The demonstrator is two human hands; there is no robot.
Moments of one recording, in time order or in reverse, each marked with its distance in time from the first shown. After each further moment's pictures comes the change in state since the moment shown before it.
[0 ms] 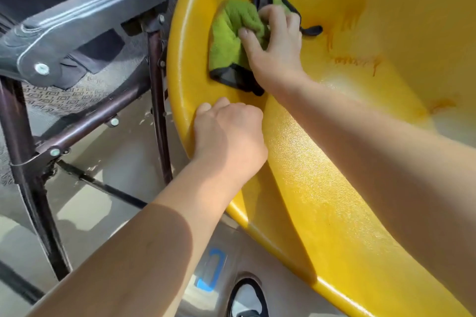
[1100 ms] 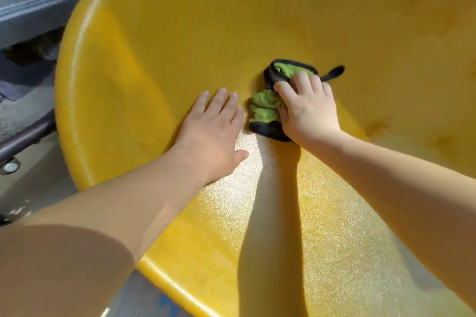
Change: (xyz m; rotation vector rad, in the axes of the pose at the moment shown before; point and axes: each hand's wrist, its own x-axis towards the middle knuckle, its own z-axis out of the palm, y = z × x) left_hand 0.098 0.043 0.064 0.459 -0.038 0.388; right_hand -0.009 0.161 -0.124 -0.993 -0.058 -0.318
